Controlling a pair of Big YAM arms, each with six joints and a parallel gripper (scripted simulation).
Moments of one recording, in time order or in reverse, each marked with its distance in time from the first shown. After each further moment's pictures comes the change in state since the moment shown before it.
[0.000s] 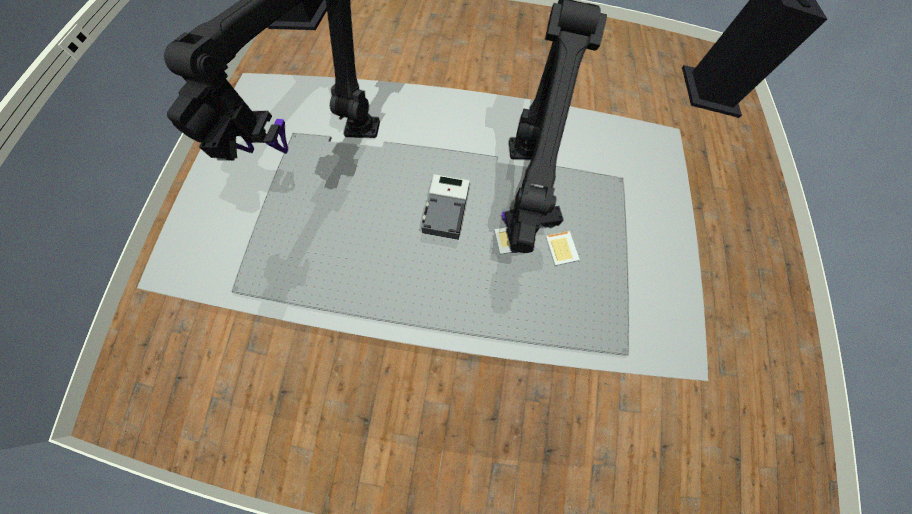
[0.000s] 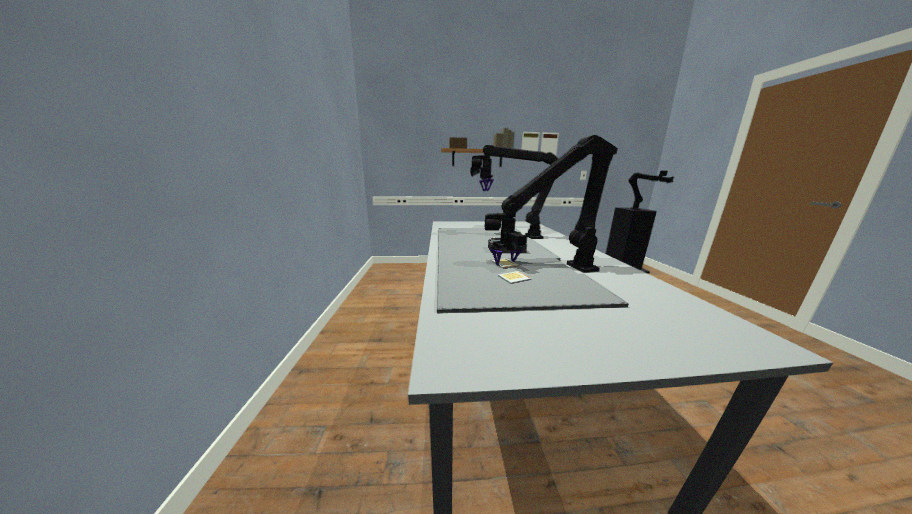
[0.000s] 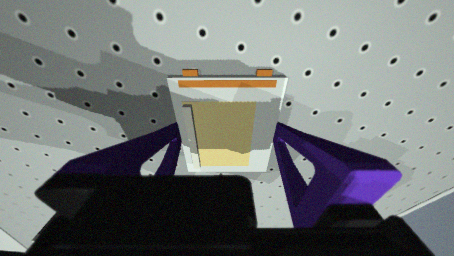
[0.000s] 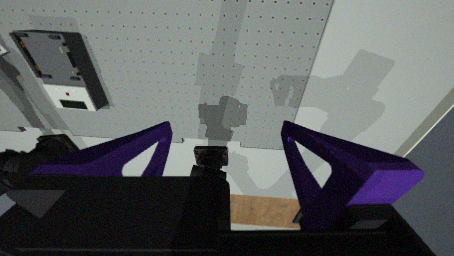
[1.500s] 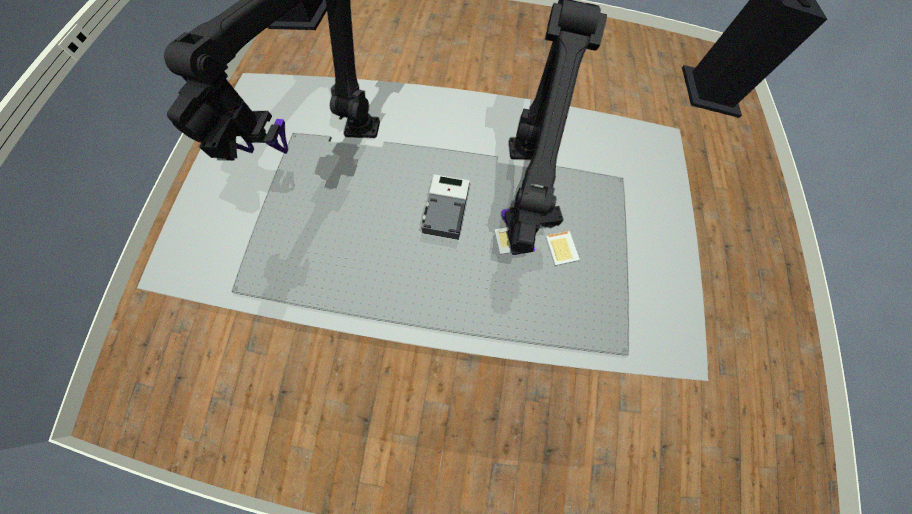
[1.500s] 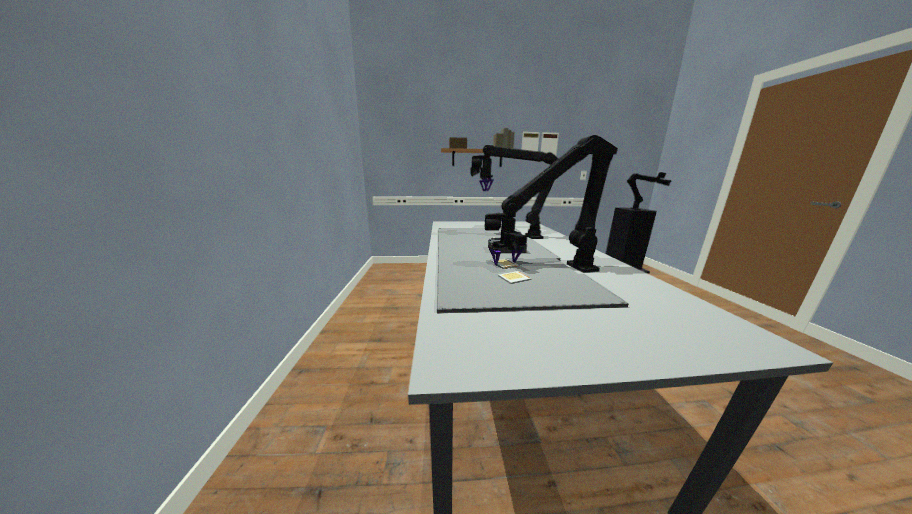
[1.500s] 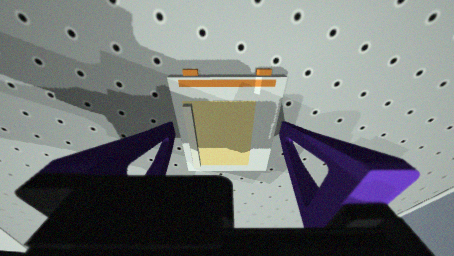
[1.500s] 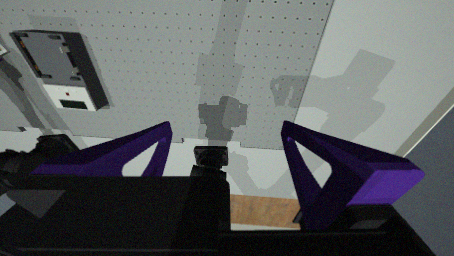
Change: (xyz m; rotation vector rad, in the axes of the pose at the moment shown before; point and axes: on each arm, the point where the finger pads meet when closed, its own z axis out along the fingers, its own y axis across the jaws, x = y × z) left arm 0.000 0.000 0.000 0.000 0.000 0.000; right arm 0.000 0.000 0.000 0.000 0.000 0.000
